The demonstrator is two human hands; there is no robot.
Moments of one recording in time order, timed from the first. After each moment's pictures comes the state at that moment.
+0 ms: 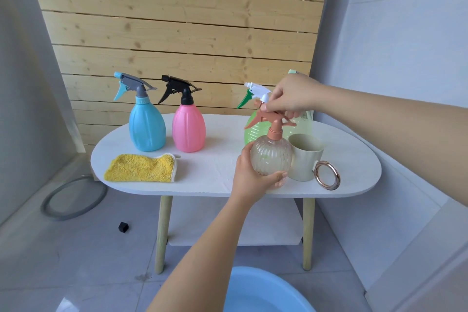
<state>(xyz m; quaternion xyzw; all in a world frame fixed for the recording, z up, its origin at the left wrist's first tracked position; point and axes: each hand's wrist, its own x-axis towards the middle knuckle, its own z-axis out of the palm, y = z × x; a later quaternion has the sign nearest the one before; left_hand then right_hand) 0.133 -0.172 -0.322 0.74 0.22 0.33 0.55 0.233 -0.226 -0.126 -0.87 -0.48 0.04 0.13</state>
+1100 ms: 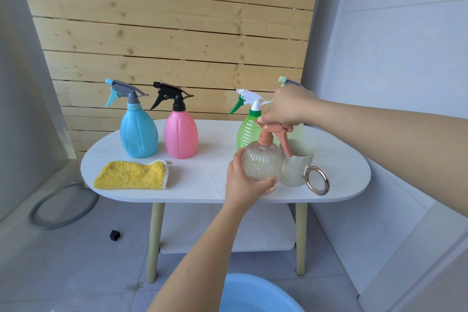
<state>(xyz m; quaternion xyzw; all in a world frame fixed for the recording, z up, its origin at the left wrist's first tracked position) 0.135 -0.177 -0.320 0.74 0.24 0.33 0.53 0.230 -0.228 -0.132 -0.90 -0.43 -0.07 -0.02</state>
